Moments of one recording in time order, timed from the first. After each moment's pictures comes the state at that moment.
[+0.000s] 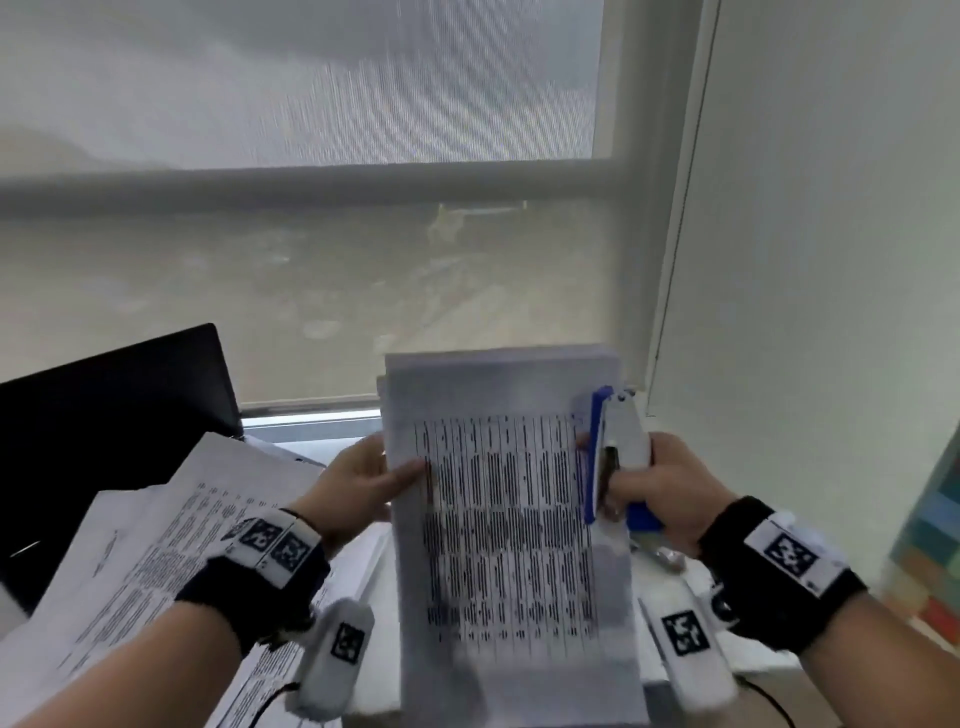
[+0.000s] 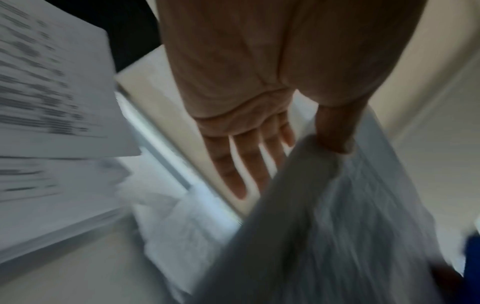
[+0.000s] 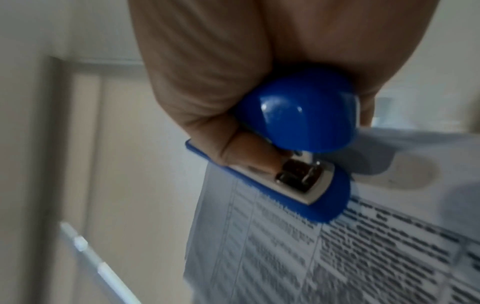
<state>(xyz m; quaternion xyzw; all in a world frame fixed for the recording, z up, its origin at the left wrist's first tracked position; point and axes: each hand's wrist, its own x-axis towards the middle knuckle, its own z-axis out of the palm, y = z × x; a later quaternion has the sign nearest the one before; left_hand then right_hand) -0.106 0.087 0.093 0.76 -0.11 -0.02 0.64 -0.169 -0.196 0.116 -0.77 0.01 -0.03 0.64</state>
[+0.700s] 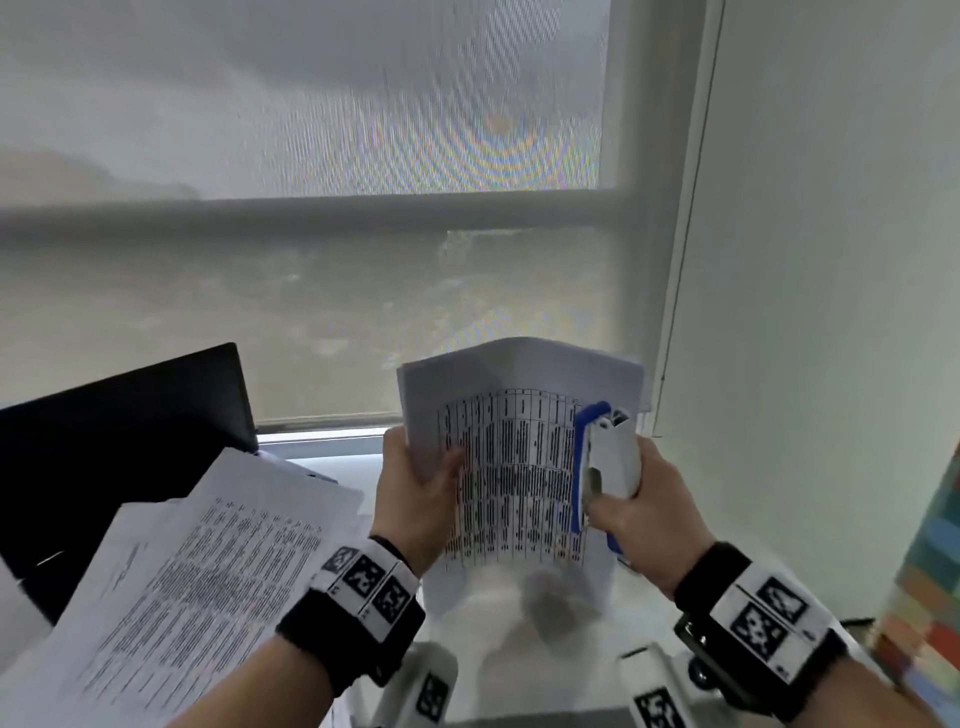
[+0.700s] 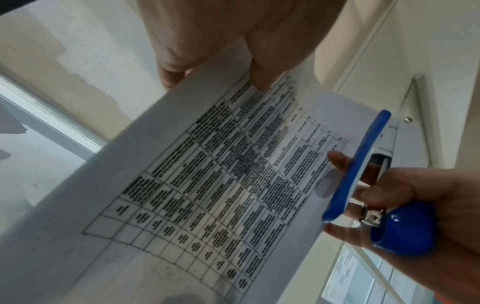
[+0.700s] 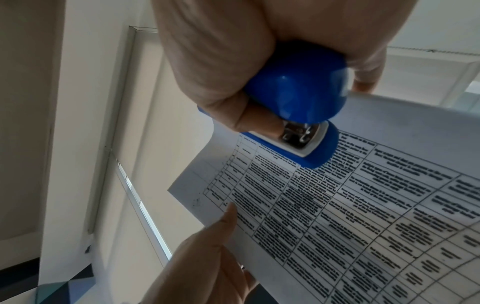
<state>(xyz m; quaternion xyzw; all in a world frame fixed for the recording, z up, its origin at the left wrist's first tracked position) -0.133 0.032 0.103 0.75 -0.05 0.22 0.62 -0.190 -0.164 0.121 -0.79 -0.04 -0.16 0.59</state>
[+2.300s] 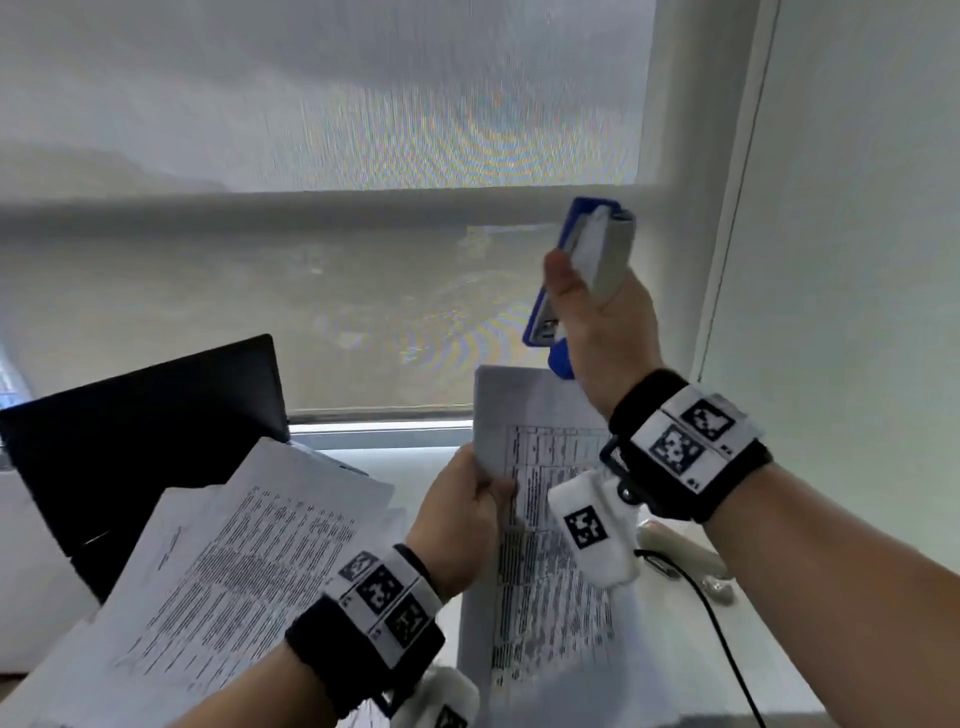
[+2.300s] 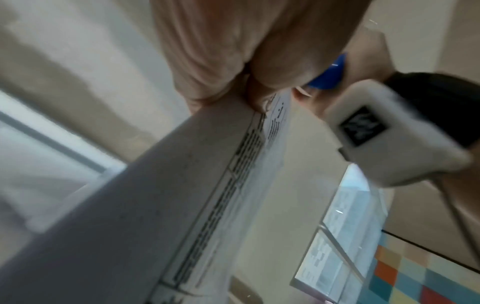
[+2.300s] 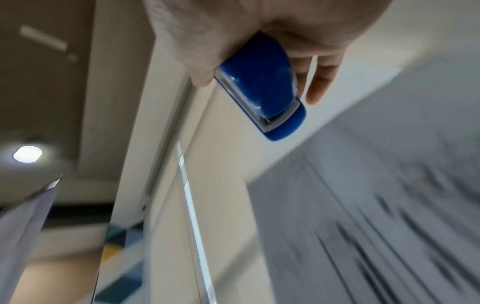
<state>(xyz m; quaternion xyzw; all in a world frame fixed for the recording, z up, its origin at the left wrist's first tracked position) -0.150 0.043 0.104 0.81 -0.15 0.11 0.56 -0.132 -0.091 0.230 -0.70 -0.13 -0.39 0.58</state>
